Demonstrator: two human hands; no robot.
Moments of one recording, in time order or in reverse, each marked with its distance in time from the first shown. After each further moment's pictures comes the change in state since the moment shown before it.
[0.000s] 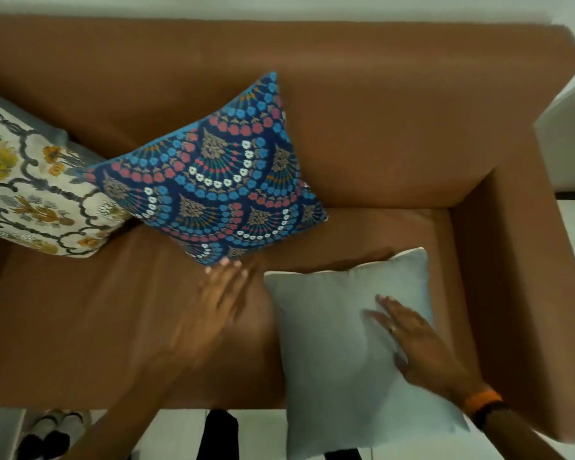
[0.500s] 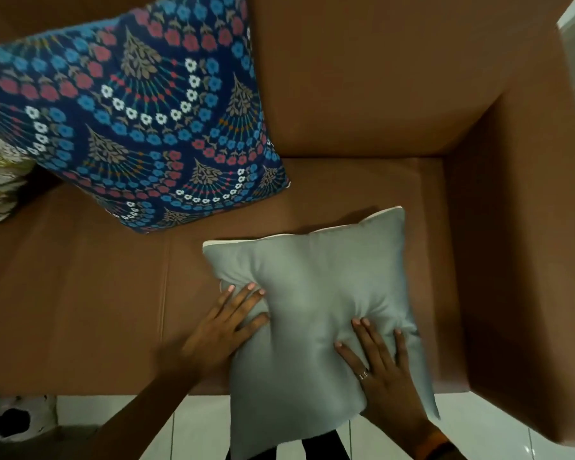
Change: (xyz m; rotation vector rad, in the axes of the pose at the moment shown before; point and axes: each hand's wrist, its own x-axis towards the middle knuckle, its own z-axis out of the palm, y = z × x) left_hand -0.027 0.120 0.137 0.007 -0.402 0.347; right_hand -0.046 0.056 0.150 -0.086 0.054 -0.042
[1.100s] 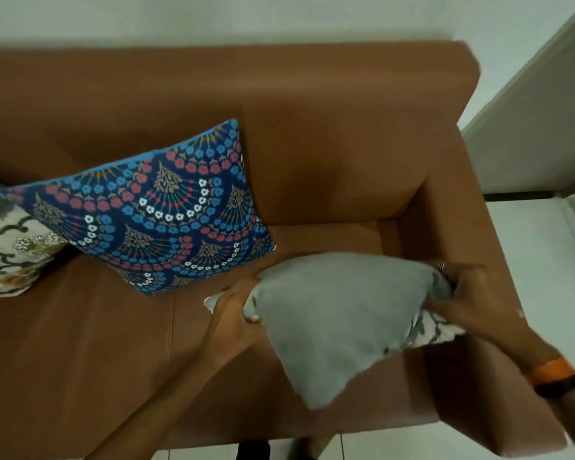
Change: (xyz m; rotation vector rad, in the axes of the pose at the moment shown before) left_hand 0.116 -0.036 -0.215 -0.890 -0.433 -0.865; right_hand 0.024 0.069 -0.317 0.472 0.373 0.238
